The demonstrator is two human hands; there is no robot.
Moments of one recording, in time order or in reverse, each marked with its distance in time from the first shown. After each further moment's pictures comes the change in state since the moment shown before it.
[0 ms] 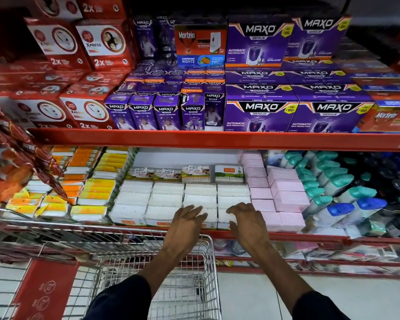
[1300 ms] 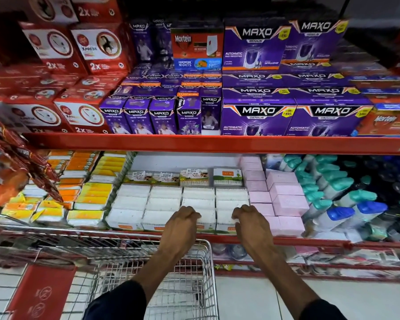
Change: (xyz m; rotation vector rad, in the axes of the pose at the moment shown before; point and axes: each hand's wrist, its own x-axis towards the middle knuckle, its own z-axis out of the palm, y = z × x) left_hand 0.006 0.012 -0.029 -0.071 0.025 -0.102; right_hand 0.000 -0.001 -0.020 -0.029 0.000 0.065
